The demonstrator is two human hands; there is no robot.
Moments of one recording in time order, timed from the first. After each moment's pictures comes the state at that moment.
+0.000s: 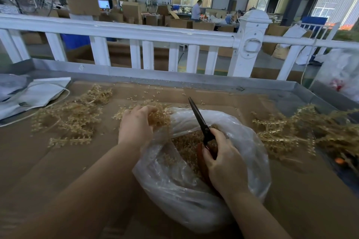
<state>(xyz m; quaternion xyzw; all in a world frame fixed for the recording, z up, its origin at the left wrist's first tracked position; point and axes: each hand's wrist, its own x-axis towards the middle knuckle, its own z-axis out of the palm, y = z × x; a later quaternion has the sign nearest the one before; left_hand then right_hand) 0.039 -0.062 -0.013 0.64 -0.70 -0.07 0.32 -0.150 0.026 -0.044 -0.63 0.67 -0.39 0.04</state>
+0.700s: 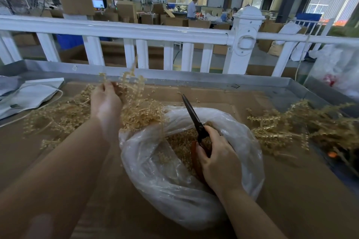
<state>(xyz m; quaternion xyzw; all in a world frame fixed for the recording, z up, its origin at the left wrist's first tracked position) 0.059 -0.088 0.033 0.57 -0.33 -0.38 0.65 -0.150 0.028 -0.048 -0.63 0.67 -0.40 0.03</state>
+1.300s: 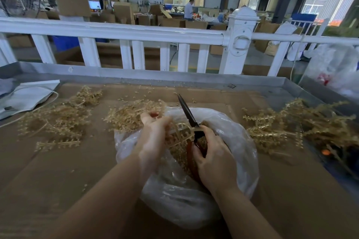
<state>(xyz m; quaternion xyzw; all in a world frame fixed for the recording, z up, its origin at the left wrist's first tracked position) -0.012 -0.035 -0.011 0.51 -0.42 -0.55 0.50 -0.149 0.027 -0.050 -0.62 0.67 -0.40 0.02</state>
